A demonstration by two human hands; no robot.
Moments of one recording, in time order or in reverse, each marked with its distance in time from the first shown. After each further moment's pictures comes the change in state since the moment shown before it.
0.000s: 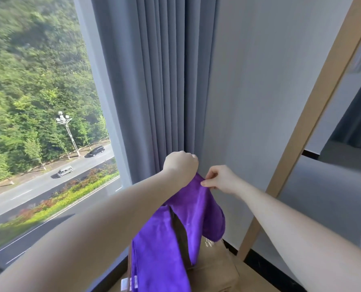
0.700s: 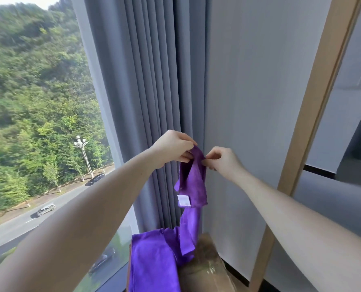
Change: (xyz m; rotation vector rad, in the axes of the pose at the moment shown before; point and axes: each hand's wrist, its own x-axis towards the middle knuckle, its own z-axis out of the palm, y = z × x) left_hand 0.014 -0.038 -0.101 -1.470 0.074 -0.229; right_hand -0.001 -0.063 -0.077 0.237 0.245 -0.301
